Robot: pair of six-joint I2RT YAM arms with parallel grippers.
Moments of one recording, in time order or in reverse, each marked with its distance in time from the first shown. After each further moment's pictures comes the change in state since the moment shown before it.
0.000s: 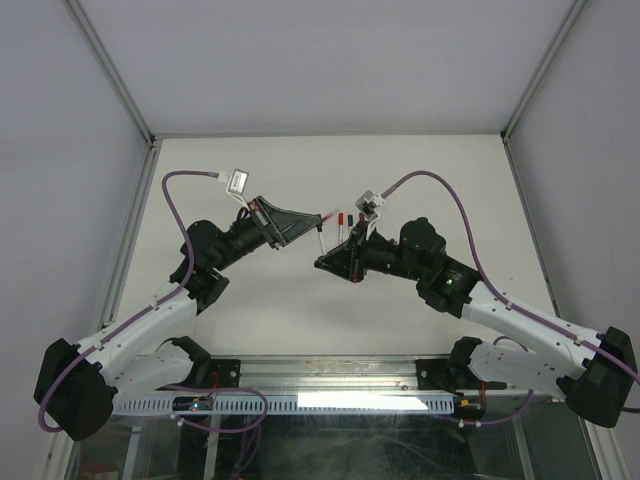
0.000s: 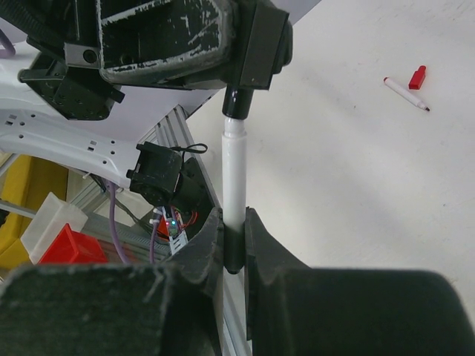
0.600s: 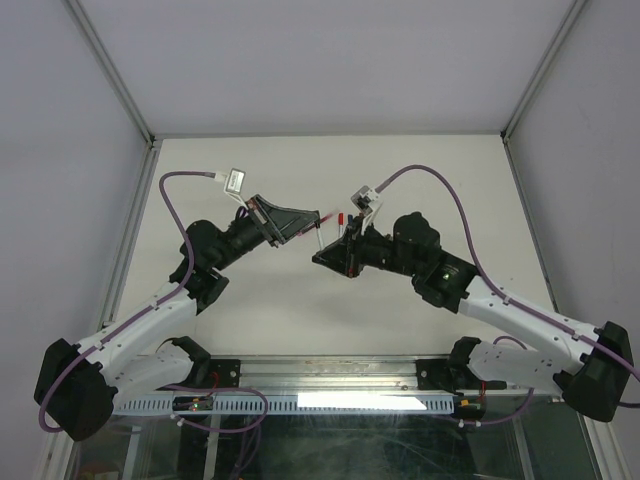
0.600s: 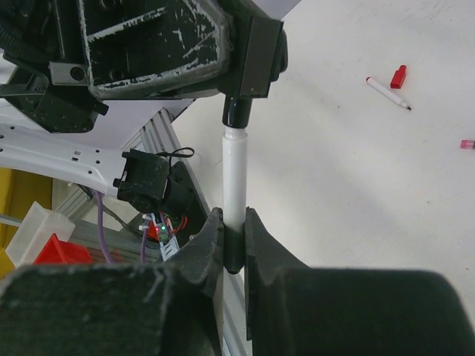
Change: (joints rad) left arm 0.001 0.001 -0.003 0.006 -0.016 0.016; right arm 0.006 0.032 0.052 -0.051 0.063 -0.011
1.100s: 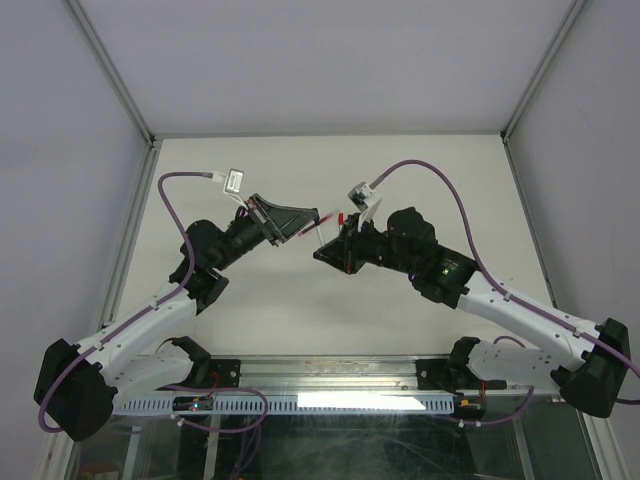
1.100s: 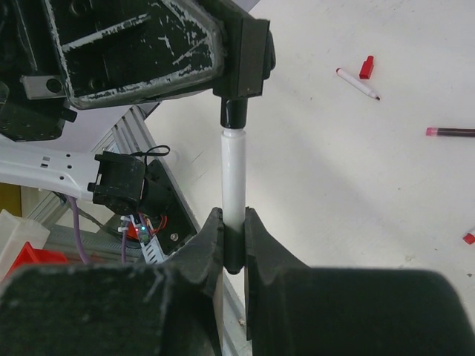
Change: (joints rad) left arm -0.002 -0.003 0.000 -0.010 -0.047 0.053; right arm 0.009 0.038 0.092 -0.132 0.077 -0.042
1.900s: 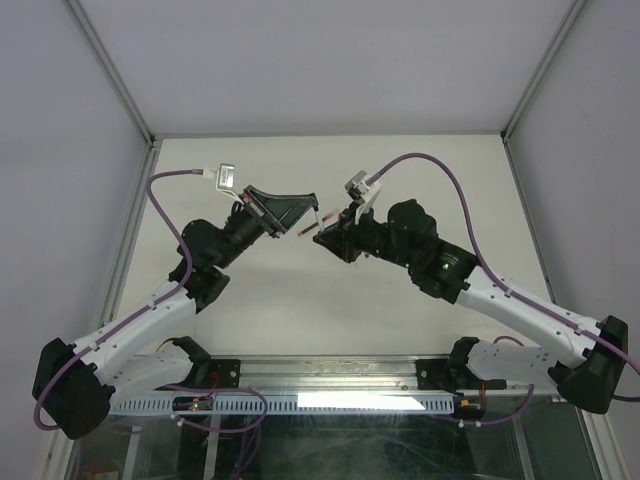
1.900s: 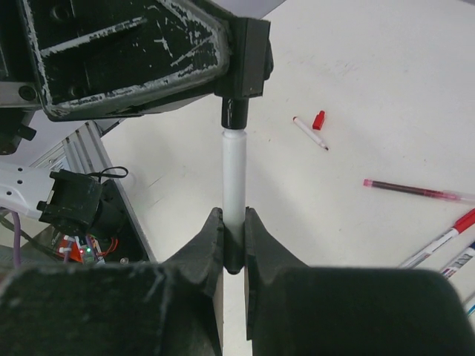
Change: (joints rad) left arm -0.039 0.001 0.040 0.024 -0.105 0.049; right arm 0.011 0.021 0.064 0.011 0.093 -0.181
